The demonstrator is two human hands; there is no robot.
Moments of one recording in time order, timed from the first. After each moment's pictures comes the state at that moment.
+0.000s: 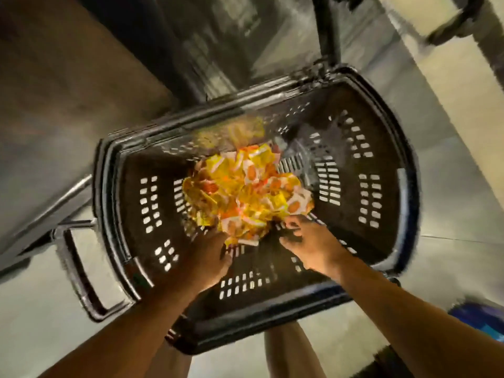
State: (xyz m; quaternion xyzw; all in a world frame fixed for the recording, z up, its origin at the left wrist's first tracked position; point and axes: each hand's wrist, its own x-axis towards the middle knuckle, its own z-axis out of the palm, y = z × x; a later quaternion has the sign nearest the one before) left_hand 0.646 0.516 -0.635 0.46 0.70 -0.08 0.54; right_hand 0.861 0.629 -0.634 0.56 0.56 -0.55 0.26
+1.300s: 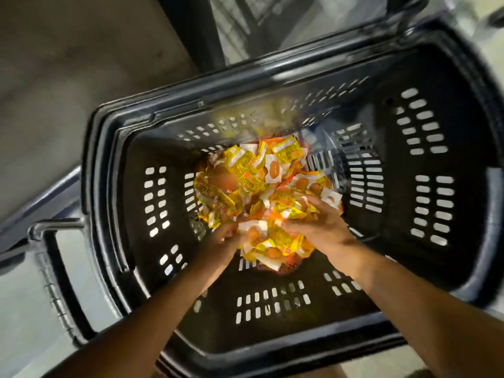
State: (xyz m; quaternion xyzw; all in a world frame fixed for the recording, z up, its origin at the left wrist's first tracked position) left_hand 0.632 0.508 -0.705 0.04 0.69 0.22 0.69; right_hand 0.818 0.625 -0.696 0.67 0.33 -0.66 0.05
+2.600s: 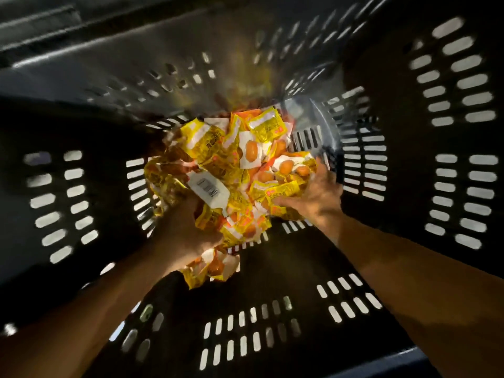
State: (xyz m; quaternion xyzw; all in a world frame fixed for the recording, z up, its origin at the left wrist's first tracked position) left_hand 0.624 0.536 -0.750 0.21 0.74 0.05 0.63; right_hand 0.862 0.646 -0.849 0.71 0.55 -0.39 0.22
